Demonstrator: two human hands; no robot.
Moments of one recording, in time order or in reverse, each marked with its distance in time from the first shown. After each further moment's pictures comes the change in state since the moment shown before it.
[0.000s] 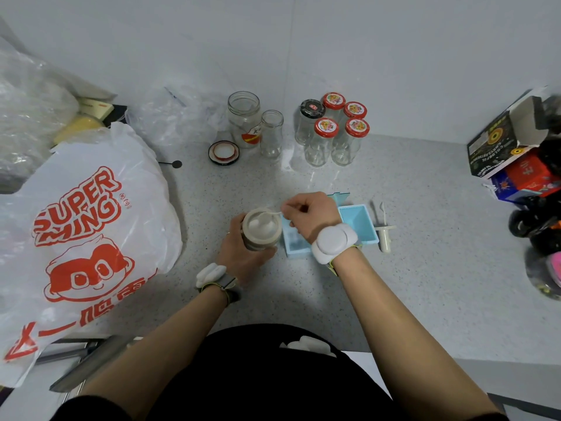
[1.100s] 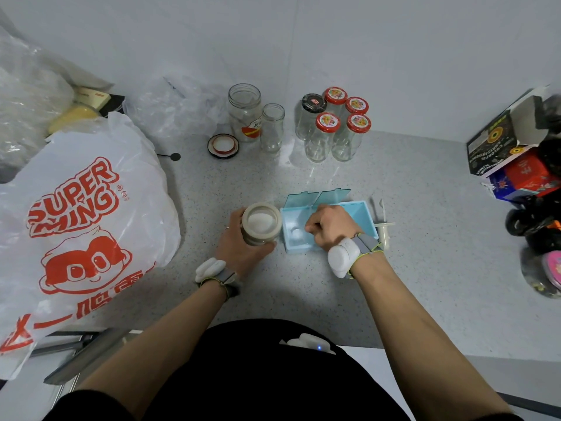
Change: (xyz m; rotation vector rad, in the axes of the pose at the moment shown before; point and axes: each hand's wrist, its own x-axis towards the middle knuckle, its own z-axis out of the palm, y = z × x) left_hand -0.002 0.001 0.000 -0.042 -0.008 0.009; right_hand 0.002 0.045 -0.023 -0.622 -0.287 -0.111
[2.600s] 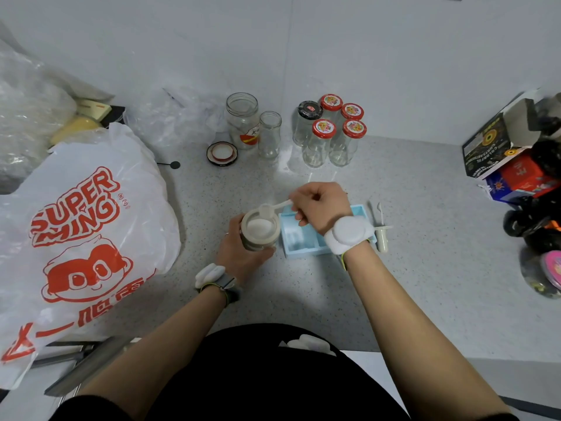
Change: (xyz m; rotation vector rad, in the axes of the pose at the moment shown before) left_hand -0.001 0.003 -0.001 0.007 0.003 -0.004; right_hand 0.003 -0.047 -0.027 0.907 0.317 0.166
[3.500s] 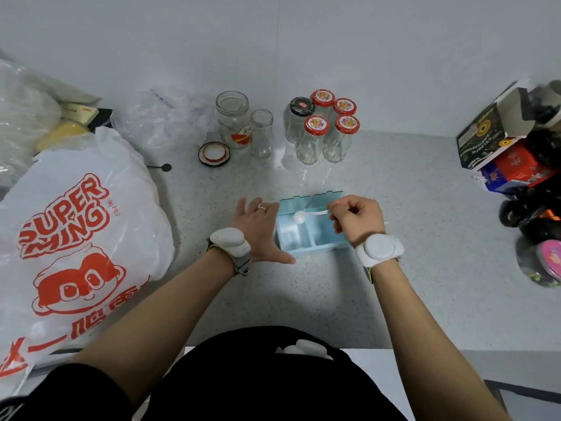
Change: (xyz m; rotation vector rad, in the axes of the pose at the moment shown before) left_hand 0.052 0.047 0.009 1.015 -0.473 0.348; right_hand -0.007 0.049 -0.049 0.014 0.272 0.070
